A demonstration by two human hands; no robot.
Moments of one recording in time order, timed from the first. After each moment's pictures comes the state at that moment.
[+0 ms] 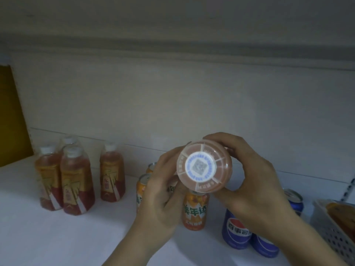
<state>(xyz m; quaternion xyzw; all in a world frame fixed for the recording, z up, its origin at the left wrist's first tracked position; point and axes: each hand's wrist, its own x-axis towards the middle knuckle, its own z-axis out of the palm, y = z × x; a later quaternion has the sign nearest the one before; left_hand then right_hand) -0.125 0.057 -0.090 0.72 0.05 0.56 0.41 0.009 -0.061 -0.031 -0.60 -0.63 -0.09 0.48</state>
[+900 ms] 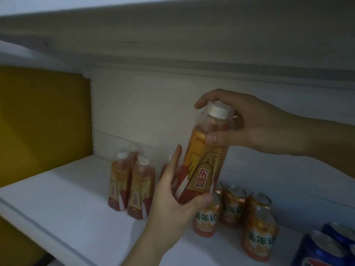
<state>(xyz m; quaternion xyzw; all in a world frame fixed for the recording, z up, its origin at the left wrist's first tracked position) -0.230 0.121 -0.084 0.61 0.13 0.57 0.54 -0.078 0.062 0.099 -0.53 -0.78 0.11 0.32</state>
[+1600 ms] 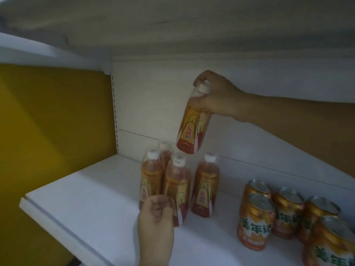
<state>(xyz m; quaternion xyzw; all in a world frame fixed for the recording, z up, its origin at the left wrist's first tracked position) -0.287 0.205 -0.174 0.43 0.46 0.62 0.46 -0.116 0.258 0.078 -0.59 -0.69 0.07 0.41</state>
